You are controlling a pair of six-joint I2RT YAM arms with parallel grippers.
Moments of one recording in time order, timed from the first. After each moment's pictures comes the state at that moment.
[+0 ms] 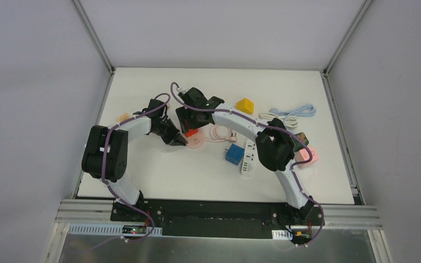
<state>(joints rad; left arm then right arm) -0.21 1.68 0.92 -0.47 0.39 -0.87 0.92 2.21 1.93 -0.66 0.03 0.34</state>
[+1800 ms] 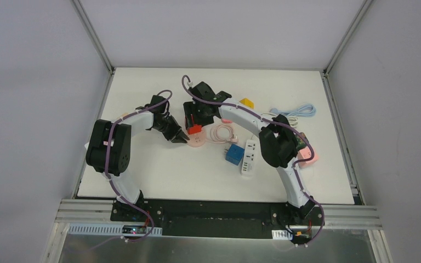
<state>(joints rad) -0.21 1.76 1.01 -0.52 0.38 -0.86 0.82 2.21 1.92 -0.68 -0.12 0.46</state>
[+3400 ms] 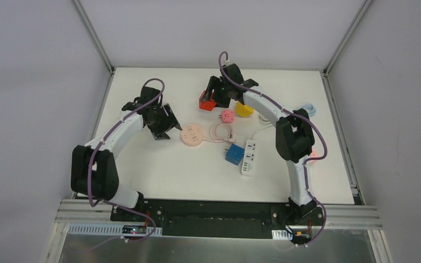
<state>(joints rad) -0.22 1.47 1.08 -0.70 0.19 -0.75 0.58 2.13 1.84 -0.49 -0.20 0.74</state>
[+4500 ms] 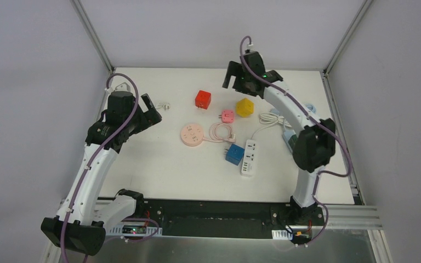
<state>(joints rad) -0.20 0.99 1.11 -0.81 -0.13 -0.60 0.51 2.00 1.85 -0.61 0.05 0.60</state>
